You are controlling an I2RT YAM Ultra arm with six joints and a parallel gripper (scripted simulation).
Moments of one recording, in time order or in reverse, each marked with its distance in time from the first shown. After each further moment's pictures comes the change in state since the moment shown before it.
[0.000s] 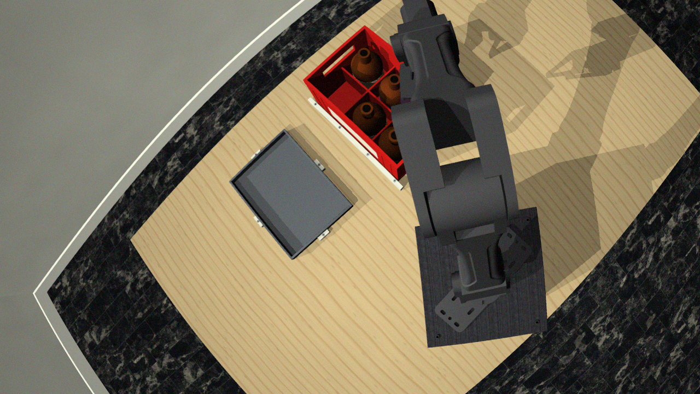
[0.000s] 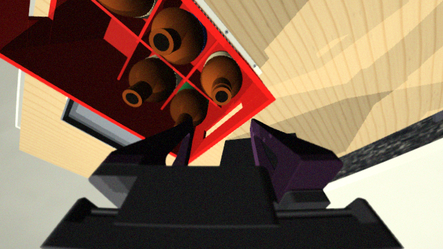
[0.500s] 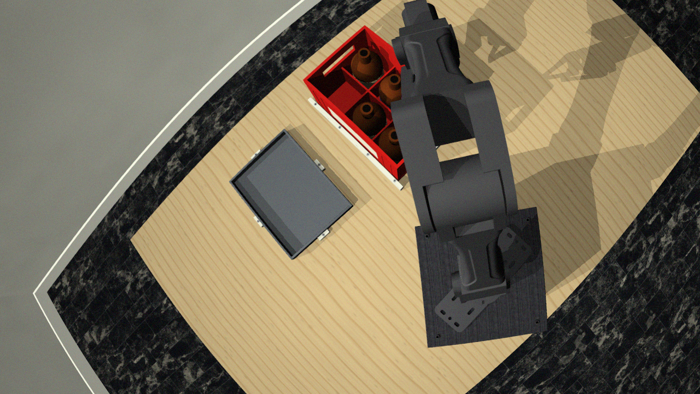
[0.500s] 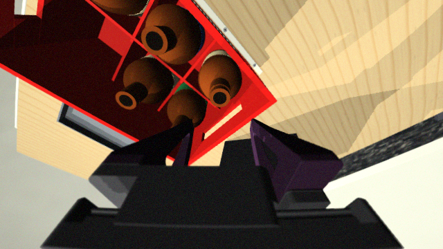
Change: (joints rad) arm 0.000 0.016 -0.021 0.030 0.000 0.004
